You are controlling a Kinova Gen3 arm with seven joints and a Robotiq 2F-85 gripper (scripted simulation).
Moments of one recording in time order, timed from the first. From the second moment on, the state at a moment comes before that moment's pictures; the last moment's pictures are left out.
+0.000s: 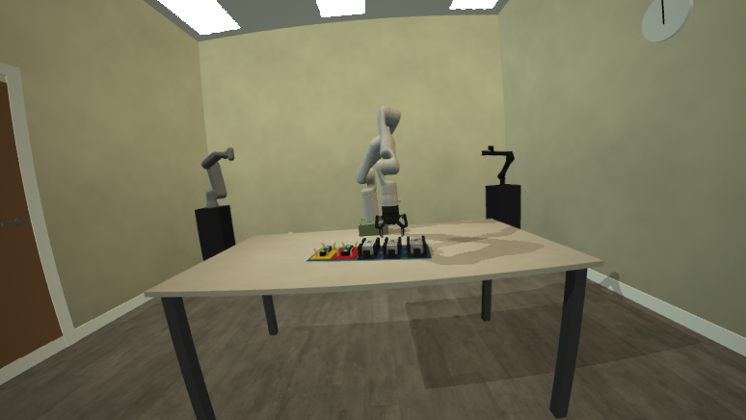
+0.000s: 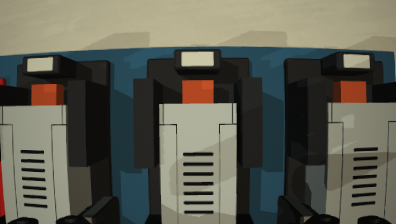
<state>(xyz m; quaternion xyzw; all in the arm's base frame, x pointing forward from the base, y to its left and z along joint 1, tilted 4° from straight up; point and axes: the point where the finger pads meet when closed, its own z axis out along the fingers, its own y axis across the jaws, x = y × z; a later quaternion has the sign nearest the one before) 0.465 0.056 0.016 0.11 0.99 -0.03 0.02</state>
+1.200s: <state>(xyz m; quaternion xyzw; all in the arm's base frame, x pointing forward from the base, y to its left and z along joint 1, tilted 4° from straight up) 0.466 0.055 -0.006 0.11 0.99 -0.03 0.02</state>
